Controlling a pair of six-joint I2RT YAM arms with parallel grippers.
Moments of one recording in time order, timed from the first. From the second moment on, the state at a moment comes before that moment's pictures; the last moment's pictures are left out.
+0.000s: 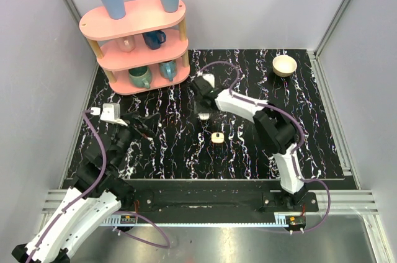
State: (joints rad) left arm -0.58 0.35 0.57 -0.22 -0.26 -0.41; right arm 0.77 2.15 1.63 -0.51 0.30 0.56
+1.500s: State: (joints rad) left arm -0.70 0.95 0.48 0.91 -0.05 -0.21; right arm 0.79 1.49 1.36 -0.02 0.19 1.32
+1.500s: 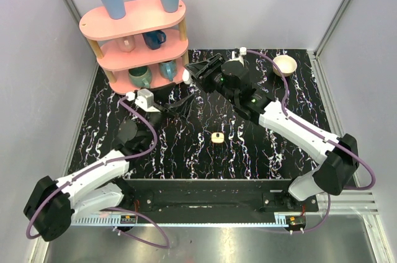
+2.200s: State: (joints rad) left arm -0.76 1.18 0.49 1.24 -0.15 -0.13; right arm 0.79 1.44 1.34 0.00 0.16 1.33
